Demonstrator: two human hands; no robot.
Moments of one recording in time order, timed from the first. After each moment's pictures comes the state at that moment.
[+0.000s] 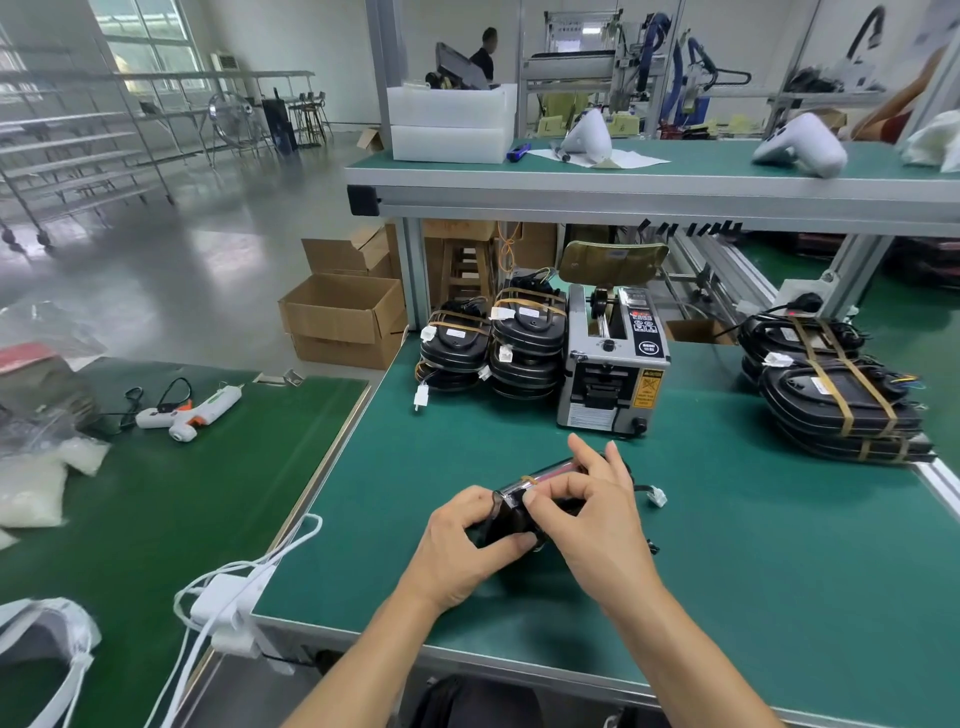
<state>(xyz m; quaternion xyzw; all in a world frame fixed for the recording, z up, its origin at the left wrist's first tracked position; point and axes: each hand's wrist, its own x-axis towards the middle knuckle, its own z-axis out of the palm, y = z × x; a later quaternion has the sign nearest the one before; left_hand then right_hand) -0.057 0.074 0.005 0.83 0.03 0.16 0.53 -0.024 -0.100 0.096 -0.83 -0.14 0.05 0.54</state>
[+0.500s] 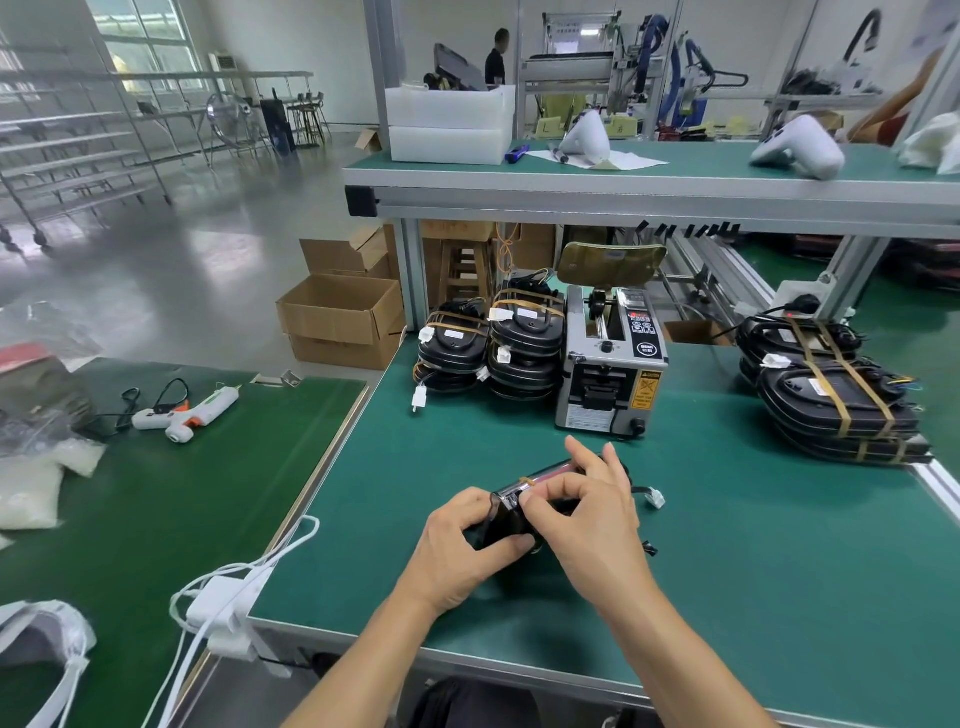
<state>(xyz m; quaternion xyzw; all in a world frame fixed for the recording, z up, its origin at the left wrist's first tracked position) -0.059 0.074 0.008 0.83 0.03 0.16 0.53 -0.021 -0.095 0.093 -0.85 -0.12 0.03 0.51</state>
